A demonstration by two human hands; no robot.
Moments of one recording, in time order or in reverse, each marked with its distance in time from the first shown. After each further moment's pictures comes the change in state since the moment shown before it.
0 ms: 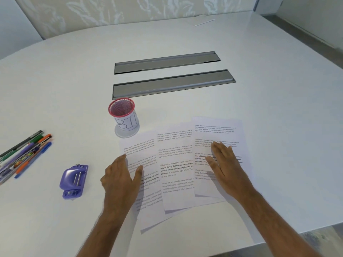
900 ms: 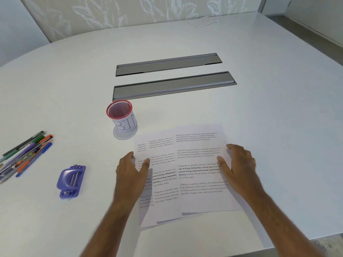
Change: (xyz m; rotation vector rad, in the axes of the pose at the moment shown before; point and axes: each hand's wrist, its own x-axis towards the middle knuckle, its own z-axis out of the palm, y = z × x) left_hand 0.004 0.040 0.010 -0.349 -0.037 -0.114; right_hand 0.006 0.035 -0.019 -0.059 0.183 0.169
